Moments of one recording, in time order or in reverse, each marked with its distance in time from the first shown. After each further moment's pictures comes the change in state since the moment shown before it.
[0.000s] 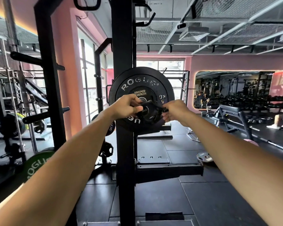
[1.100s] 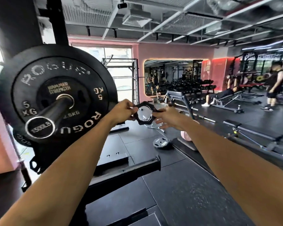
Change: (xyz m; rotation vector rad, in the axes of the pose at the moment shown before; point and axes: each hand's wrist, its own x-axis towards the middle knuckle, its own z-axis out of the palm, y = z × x) left_hand 0.240 -0.047 0.235 -0.310 -0.216 -0.063; right_hand 0.146 0.154 -0.178 -0.102 0.089 0.156
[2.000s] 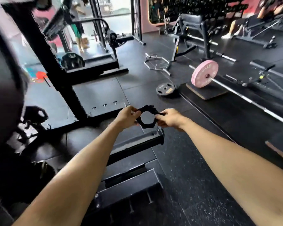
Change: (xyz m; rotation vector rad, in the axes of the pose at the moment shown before) left_hand 0.247 -0.337 0.163 0.065 -0.103 -0.530; right_hand 0.311 0.316 0.023 -0.035 -0.161 0.388
